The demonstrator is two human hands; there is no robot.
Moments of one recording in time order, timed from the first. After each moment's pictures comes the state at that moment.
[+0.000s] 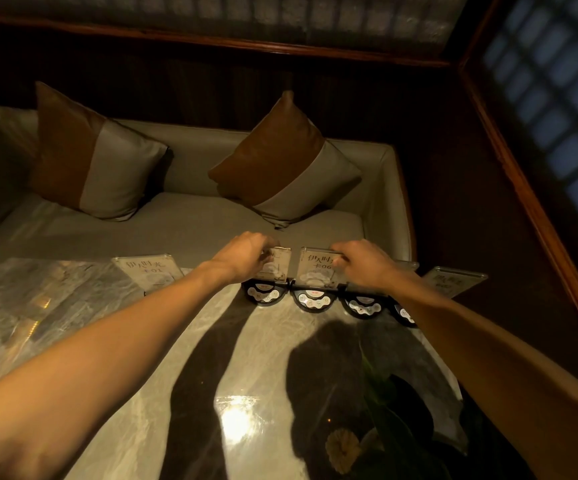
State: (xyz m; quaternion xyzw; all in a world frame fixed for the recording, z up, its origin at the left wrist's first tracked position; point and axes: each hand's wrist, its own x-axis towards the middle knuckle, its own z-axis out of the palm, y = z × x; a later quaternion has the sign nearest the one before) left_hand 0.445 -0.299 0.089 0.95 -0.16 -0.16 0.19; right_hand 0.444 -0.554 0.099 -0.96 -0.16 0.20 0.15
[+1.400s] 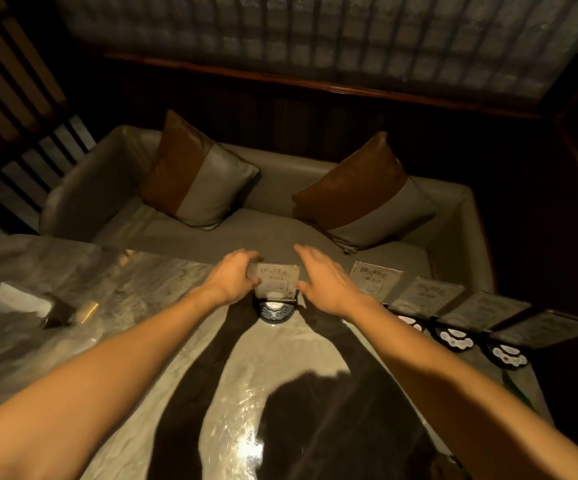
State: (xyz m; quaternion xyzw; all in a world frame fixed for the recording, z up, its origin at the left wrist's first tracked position) left_hand 0.372 -0.064 0.100 0.97 0.02 -0.10 0.24; right_hand 0.396 -0.281 0.116 -0.94 -0.24 0.16 0.19
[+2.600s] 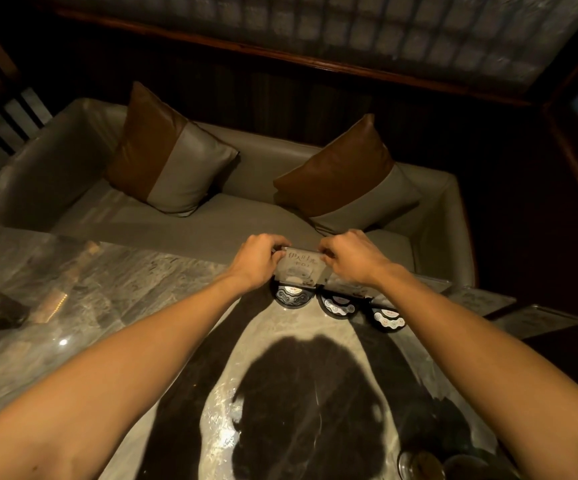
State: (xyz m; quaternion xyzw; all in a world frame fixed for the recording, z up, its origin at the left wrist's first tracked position) left_hand 0.421 -0.138 0.078 0.94 -0.02 -0.04 0.33; right_hand 0.457 -0.347 0.124 -0.95 -0.27 0.12 0.08
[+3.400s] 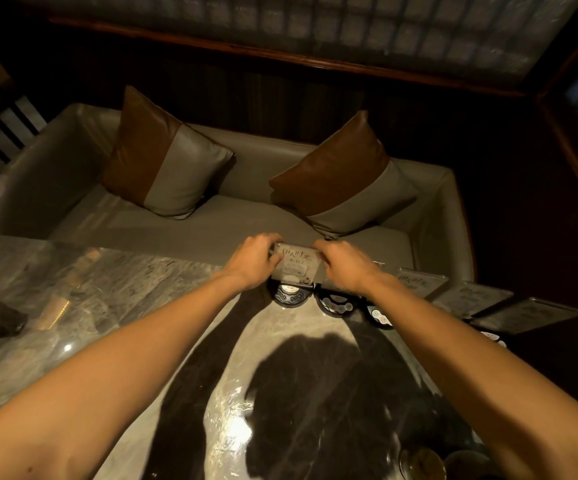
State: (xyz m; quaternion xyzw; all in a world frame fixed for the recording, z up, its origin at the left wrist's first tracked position) left_hand 0.427 -0.140 0.077 0.95 -0.03 -0.08 0.30; right_hand 0.450 -0.352 0.104 -0.95 -0.23 0.15 0.14
